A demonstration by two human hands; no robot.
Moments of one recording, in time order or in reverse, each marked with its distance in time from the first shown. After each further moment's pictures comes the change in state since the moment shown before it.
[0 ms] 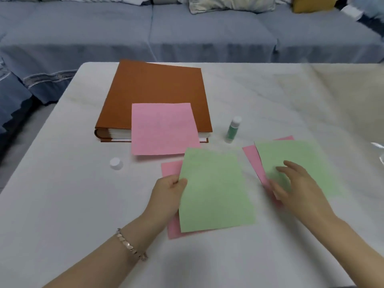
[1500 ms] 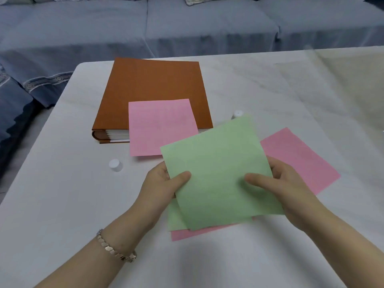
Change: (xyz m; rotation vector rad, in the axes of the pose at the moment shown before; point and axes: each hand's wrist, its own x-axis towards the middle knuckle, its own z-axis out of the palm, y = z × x) left_hand -0.006 0.026 -0.010 -0.242 -0.078 0.065; right_hand -0.024 -0.066 -0.024 1.114 -0.382 0.015
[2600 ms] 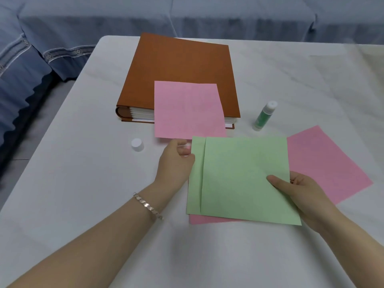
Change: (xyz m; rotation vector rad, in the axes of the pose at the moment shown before) left_hand 0.041 -0.023 -0.024 0.338 0.277 0.040; right_hand 0.025 0.050 -0.002 -0.099 0.170 0.271
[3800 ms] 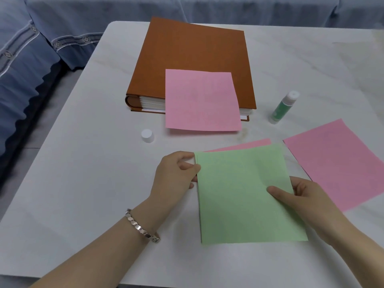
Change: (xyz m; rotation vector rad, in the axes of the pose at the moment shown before) left_hand -0.028 -0.023 -0.023 -0.108 -0.079 -0.102; right_hand -0.016 0.003 0.021 -0.234 -0.080 -0.019
